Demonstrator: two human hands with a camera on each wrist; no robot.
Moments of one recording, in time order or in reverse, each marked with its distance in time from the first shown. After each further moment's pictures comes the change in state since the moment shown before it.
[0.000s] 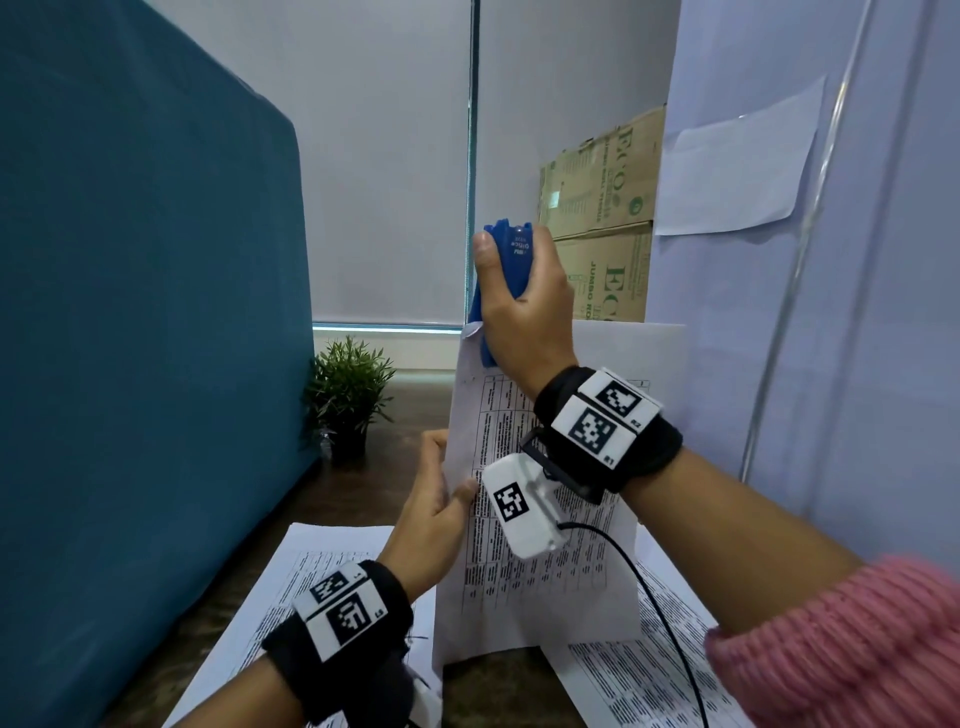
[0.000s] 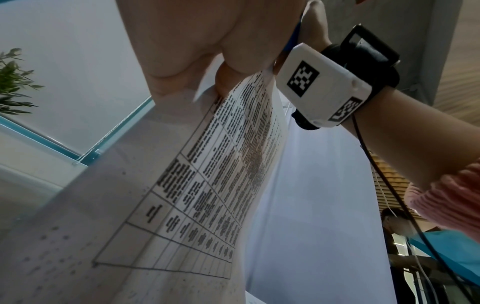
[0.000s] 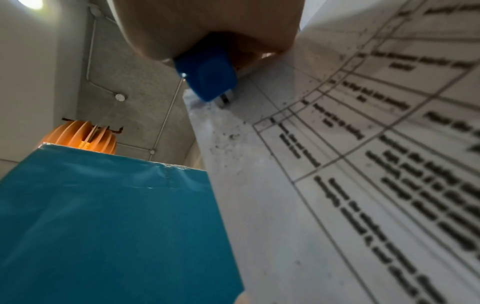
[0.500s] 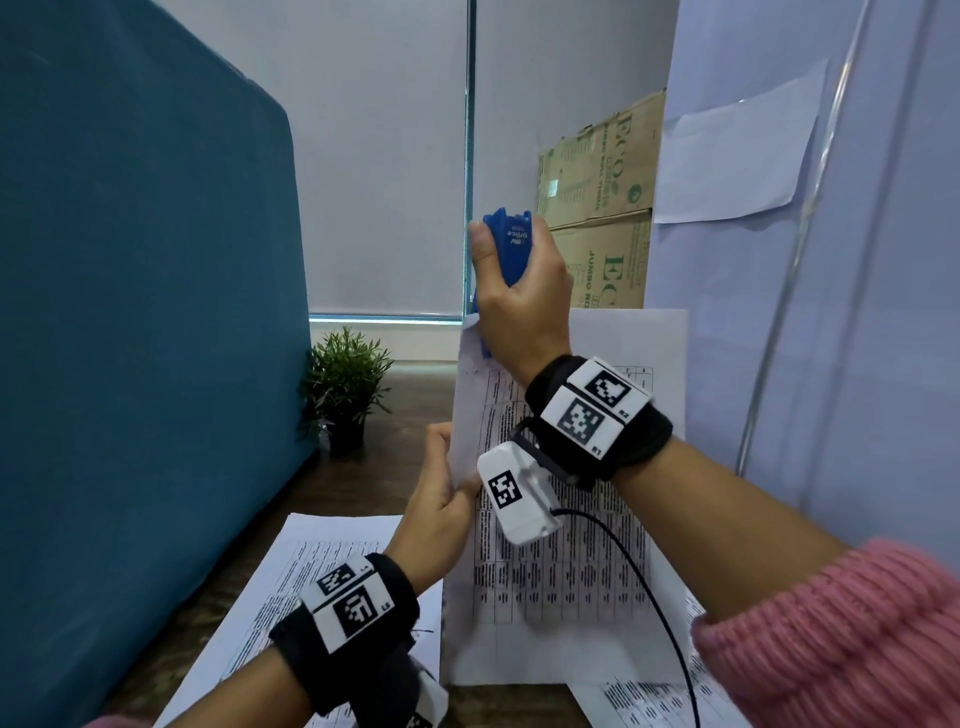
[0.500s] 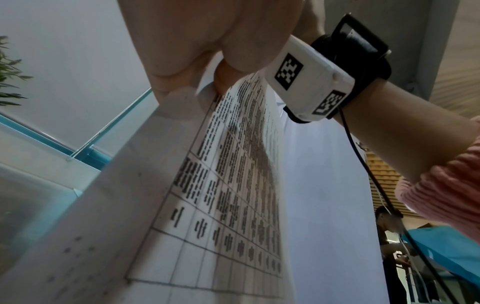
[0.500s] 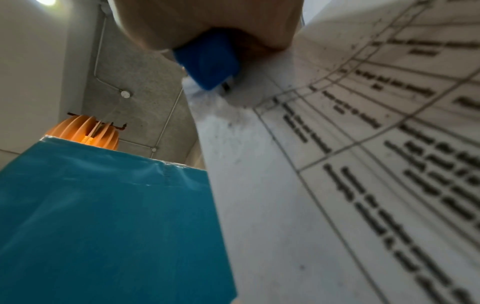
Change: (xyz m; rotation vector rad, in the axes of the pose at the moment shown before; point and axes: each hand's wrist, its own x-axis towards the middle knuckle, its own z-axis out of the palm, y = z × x) left_hand -0.003 0.004 0.008 0.047 0.003 0.030; right_hand -0.002 -0.003 0.001 -0.013 0.035 0.001
